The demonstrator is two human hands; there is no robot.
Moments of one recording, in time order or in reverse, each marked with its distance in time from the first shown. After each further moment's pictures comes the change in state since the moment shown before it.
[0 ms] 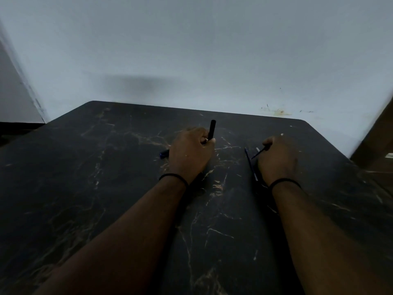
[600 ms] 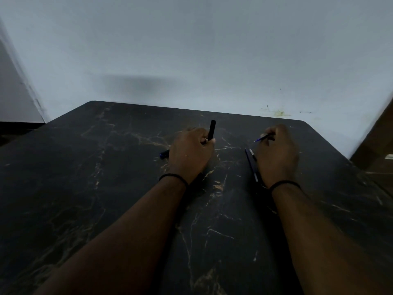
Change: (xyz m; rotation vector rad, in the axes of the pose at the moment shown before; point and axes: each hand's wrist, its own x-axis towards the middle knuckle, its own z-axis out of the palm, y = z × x) left_hand 0.000 0.000 0.000 0.002 0.011 -0.002; right_hand -0.005 -0.010 0.002 0.259 0.212 -0.128
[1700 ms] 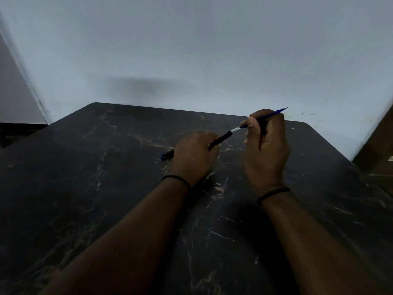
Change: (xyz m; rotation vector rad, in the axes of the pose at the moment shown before) left_hand 0.000 0.002 0.000 0.112 -0.081 0.188; right_hand -0.029 -0.051 -0.004 0.471 0.080 -0.440
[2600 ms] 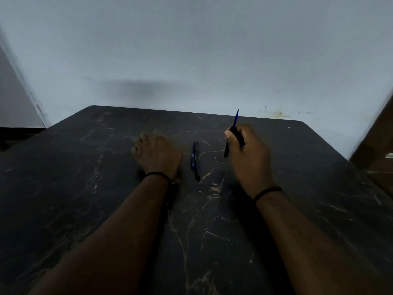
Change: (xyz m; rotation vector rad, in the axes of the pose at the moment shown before) left_hand 0.000 -0.038 -0.022 0.325 0.044 -0.661; right_hand -0.008 0.018 0.004 -0.182 -0.289 0.216
